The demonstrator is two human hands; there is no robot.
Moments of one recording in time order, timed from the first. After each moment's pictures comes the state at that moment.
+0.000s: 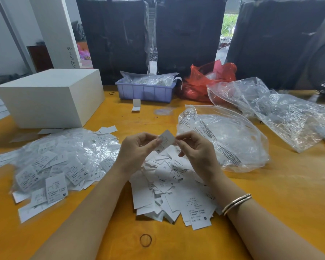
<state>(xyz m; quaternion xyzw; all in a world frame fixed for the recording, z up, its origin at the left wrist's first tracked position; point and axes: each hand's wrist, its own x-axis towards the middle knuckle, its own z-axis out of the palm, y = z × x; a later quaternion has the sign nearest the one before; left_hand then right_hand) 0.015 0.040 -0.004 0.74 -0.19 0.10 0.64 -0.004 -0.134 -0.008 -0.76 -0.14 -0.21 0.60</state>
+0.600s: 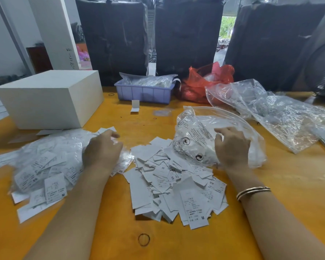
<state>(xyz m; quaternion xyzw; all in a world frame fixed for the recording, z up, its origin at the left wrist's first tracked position) 0.025 0.089 -0.002 0.93 0.10 0.23 0.25 0.016 -0.204 -0.006 -0.91 0.10 -0.34 0.20</state>
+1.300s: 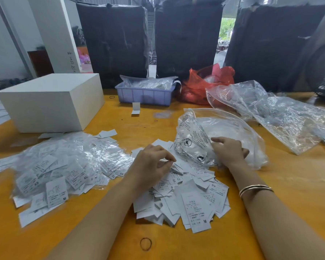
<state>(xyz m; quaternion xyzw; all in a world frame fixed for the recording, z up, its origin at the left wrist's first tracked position) 0.004 0.023 -0.019 0.87 -0.31 0.18 0.33 0.041 -0.219 -0.023 -0.91 0.18 -0.15 0.33</state>
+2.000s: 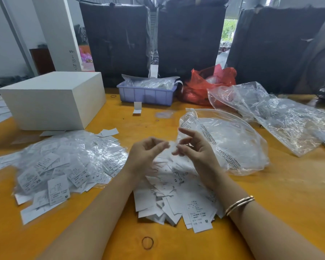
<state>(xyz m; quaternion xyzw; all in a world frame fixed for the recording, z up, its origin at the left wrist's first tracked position) 0.012 0.028 -0.006 0.72 -0.13 0.04 0.68 -0.003 -0.138 -0.005 -0.69 -0.16 -0.11 0.70</state>
